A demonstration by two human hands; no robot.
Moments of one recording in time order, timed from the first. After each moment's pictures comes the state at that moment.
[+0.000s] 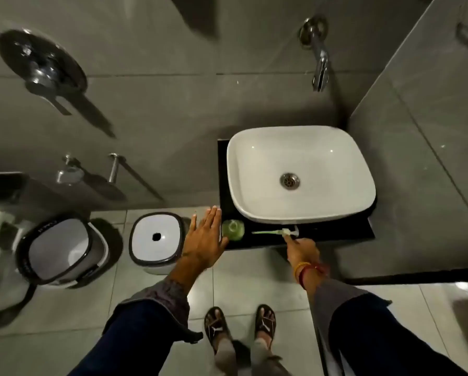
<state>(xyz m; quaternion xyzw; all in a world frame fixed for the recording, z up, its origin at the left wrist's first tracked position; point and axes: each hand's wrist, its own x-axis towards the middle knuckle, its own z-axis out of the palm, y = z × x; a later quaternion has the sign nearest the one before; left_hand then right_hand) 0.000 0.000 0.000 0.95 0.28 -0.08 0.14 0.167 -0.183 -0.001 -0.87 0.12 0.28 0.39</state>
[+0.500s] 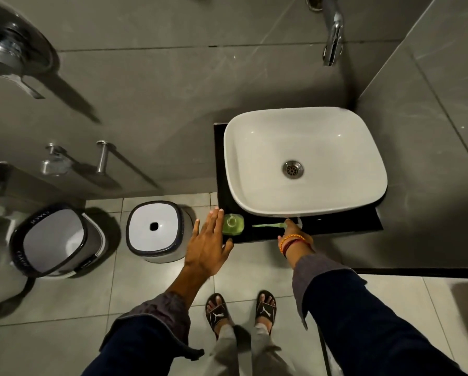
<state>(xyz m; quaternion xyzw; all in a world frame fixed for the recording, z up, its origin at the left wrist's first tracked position) 0.002 -0.017 -0.033 0.94 0.29 -0.07 0.19 0.191 -0.142 -0.040 -0.65 0.39 0.31 0.57</state>
